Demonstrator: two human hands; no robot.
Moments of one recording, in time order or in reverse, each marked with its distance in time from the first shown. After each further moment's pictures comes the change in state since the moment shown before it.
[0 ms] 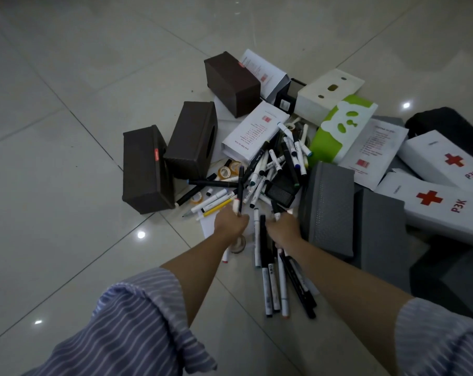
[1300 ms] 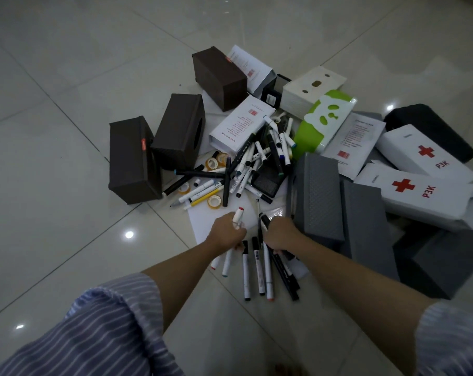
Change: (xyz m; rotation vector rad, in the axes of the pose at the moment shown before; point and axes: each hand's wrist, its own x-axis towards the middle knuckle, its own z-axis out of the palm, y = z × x) left_hand -0.045 -0.018 0.021 0.141 -0.113 0.215; right_hand -0.047 0.010 -0.035 -0.260 -0.219 0.098
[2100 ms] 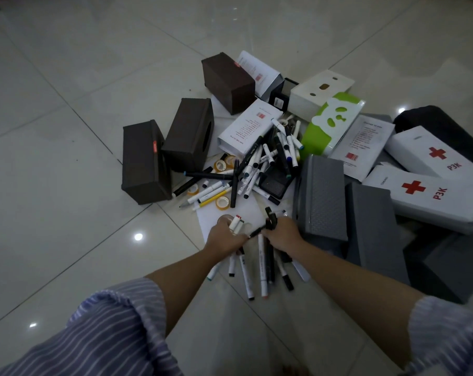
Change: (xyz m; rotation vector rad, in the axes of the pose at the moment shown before) left_hand -0.018 -0.015 -0.009 -0.080 0.050 -0.169; right_hand 0.018 0.010 0.019 -0.062 0.161 -0.204
